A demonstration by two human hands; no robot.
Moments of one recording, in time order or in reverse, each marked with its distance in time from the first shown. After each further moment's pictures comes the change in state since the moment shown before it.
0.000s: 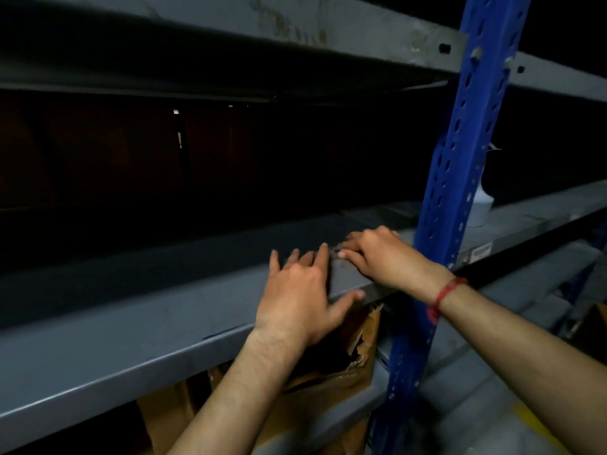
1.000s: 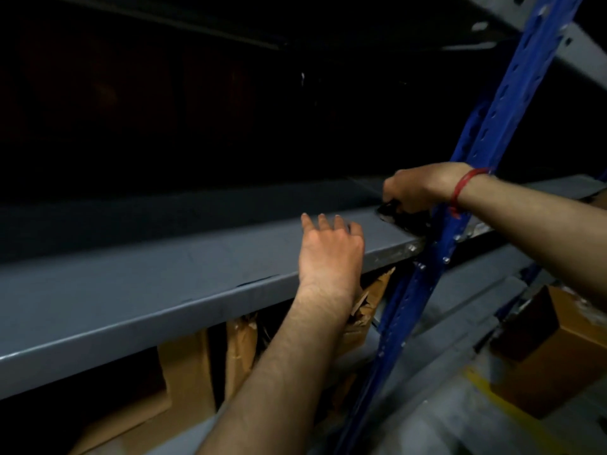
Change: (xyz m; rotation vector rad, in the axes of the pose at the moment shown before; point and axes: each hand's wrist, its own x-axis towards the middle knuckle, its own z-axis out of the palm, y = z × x) left_hand 0.003 0.003 0.014 0.237 -0.087 0.045; right_hand 0.043 -0.001 -0.057 -0.614 -0.525 0.016
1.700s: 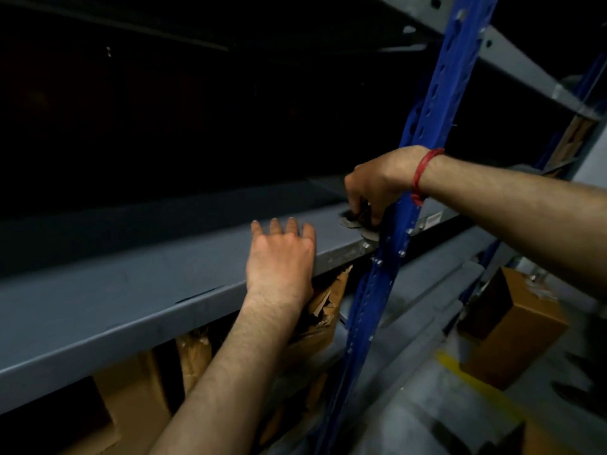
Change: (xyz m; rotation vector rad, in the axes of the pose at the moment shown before) left_hand -0.002 0.006 0.000 0.029 0.046 0.008; right_hand -0.021 0.013 -0.008 -0.105 -0.202 -0.110
